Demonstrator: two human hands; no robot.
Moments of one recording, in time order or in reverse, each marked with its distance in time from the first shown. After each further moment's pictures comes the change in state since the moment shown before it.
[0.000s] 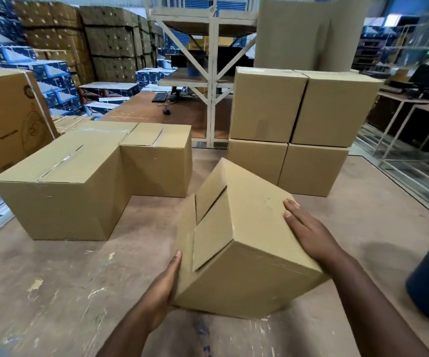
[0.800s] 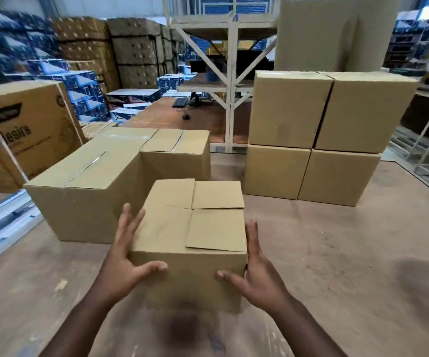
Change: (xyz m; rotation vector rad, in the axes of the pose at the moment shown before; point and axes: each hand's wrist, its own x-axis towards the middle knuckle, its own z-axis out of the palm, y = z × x) left_hand -0.033 0.068 -0.097 0.692 0.349 0.879; right_hand -0.031 -0.074 0.131 0.214 -0.206 -0.246
